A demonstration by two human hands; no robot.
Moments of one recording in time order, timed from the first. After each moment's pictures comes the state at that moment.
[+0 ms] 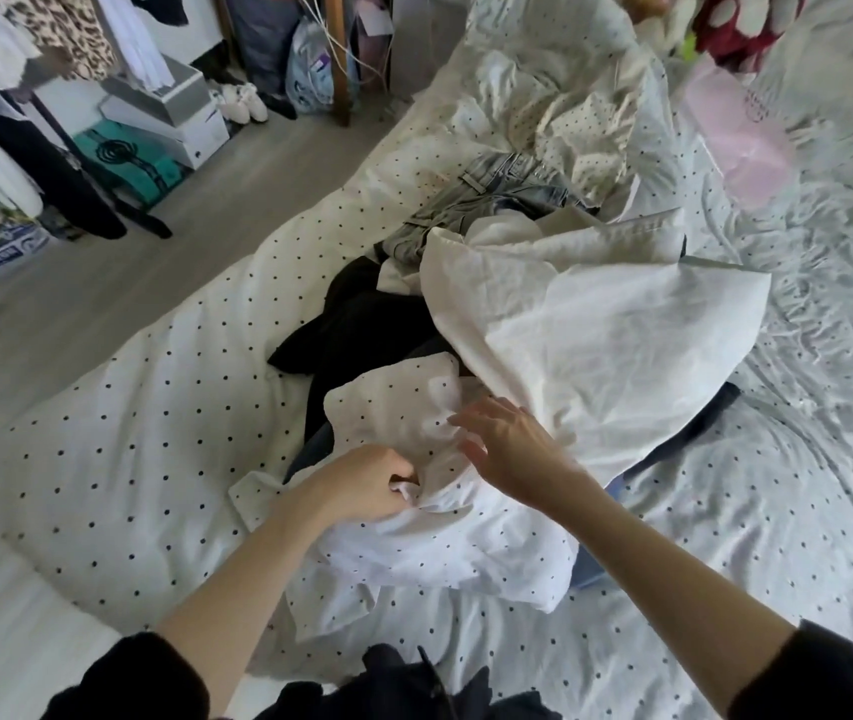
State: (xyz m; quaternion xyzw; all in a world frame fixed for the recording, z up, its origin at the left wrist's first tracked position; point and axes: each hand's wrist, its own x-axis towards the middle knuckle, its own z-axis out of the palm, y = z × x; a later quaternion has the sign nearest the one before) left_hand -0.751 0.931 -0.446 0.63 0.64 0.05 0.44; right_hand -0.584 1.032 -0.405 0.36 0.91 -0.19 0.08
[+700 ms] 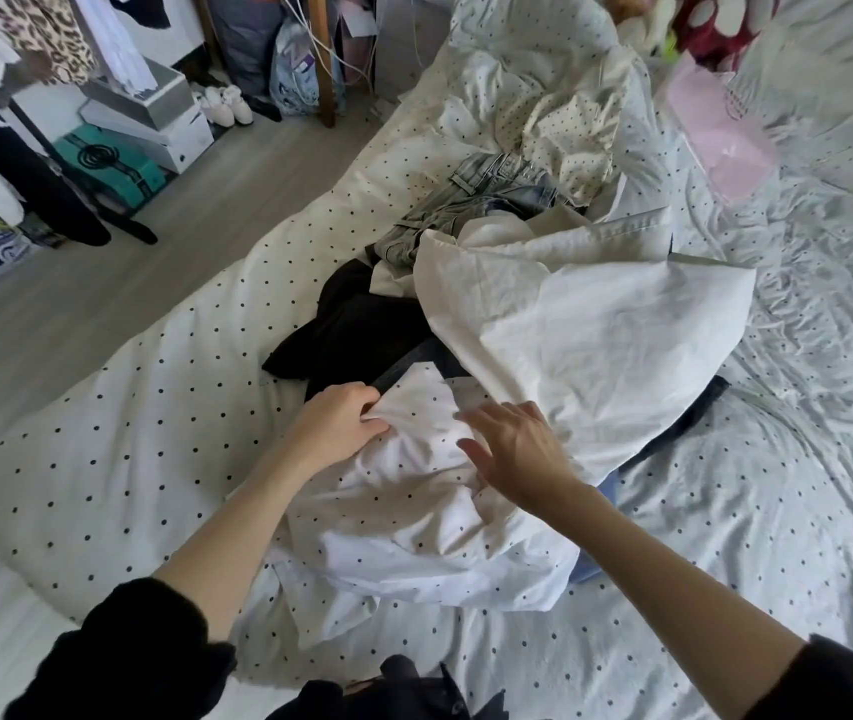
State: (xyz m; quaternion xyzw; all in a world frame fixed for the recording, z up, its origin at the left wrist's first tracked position) left_hand -0.794 0.956 -0.433 0.56 0.73 0.18 0.34; right_hand -0.581 1.023 -0.397 0.35 0.92 -0.16 0.01
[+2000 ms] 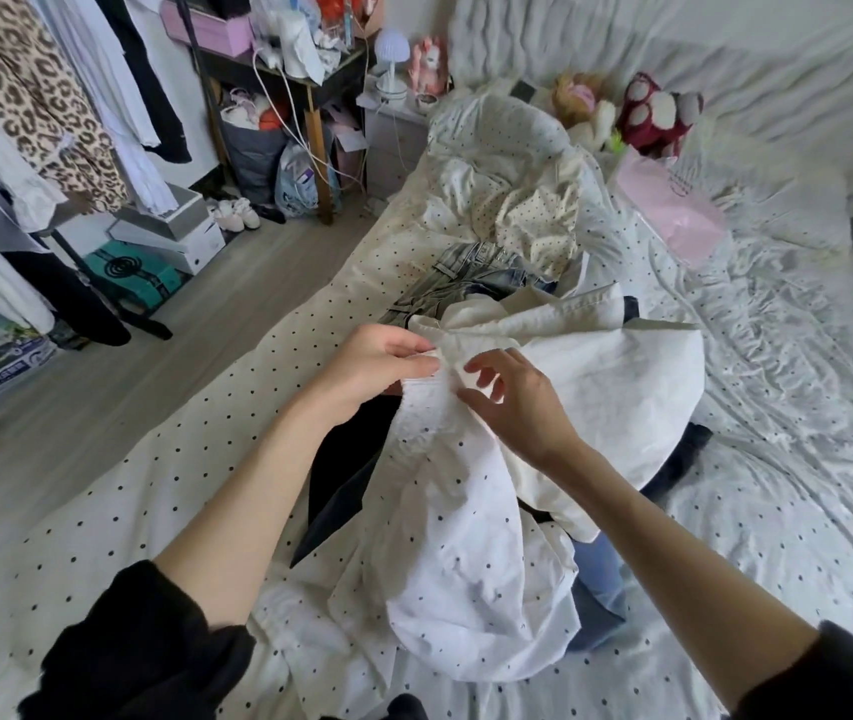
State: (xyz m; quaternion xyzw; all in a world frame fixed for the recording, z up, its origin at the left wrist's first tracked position) left_hand -0.792 1.027 -0.294 0.40 0.65 0.41 0.49; right_hand -0.616 1.070 -0.306 0.44 0.84 -0.26 -0.20
